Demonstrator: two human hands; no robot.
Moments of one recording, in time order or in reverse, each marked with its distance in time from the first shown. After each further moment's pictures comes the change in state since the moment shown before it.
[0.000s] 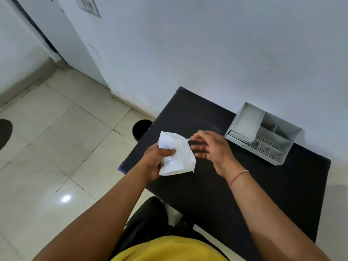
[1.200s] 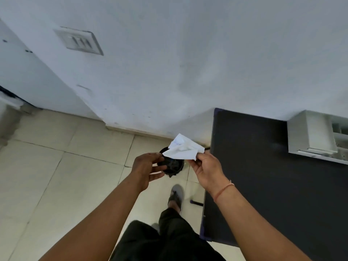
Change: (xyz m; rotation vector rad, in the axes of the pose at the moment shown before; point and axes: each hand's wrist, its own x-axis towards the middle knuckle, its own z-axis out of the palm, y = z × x) left_hand 0.191 0.292 -0.278 0.373 0.123 -0.117; right_hand 0.241 -0.042 0.337 0.904 0.451 0.204
